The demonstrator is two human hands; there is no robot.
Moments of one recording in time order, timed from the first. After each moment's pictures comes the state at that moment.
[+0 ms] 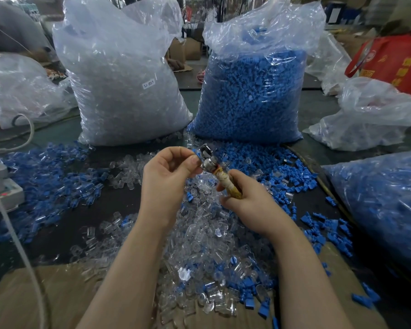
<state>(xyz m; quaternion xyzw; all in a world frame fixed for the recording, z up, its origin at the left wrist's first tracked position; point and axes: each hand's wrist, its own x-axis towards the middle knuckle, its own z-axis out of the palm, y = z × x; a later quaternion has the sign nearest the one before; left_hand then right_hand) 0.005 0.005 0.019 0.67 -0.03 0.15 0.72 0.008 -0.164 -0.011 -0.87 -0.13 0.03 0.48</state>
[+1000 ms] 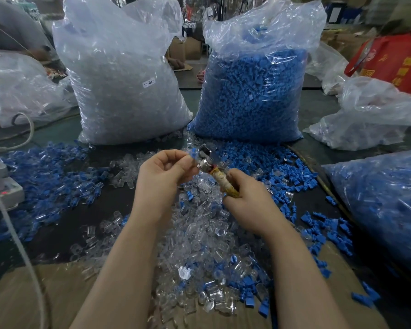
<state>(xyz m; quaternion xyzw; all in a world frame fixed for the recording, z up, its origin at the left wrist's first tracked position) 0.010 0.015 0.016 0.64 0.03 0.09 0.76 0.009 -0.157 -0.016 -0.91 -0.10 -0.02 0.41</state>
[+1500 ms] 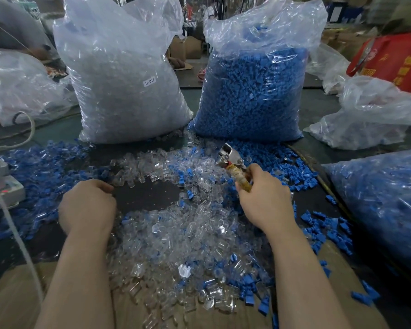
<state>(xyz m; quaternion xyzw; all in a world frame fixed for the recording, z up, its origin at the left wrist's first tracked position) 0.010 0.108 -0.009 0.92 0.32 0.12 0.19 0.014 -0.169 -0.020 -0.97 0.03 -0.12 0.22</state>
